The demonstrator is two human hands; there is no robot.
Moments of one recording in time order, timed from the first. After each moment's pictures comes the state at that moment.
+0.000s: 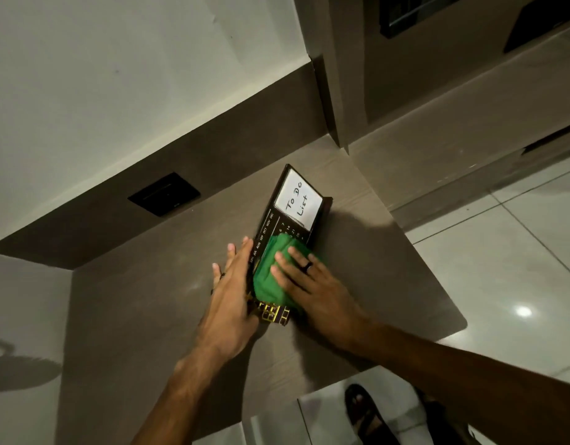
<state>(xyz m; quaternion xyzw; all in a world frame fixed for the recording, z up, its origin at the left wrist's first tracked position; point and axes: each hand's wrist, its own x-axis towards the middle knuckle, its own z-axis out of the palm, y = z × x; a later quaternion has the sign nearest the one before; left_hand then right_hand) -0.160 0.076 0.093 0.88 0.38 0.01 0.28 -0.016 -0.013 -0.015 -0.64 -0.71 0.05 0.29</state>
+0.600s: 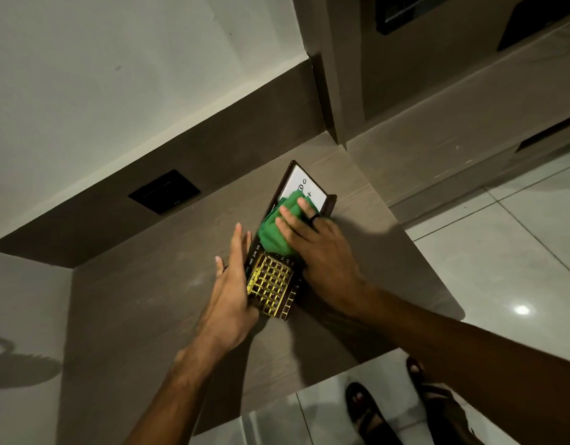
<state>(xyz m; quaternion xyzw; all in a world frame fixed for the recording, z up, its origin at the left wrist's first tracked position) -0.158 0.074 0.100 0.85 0.42 0.01 0.32 0.009 0.010 0.041 -0.71 -0.63 0.05 0.31</state>
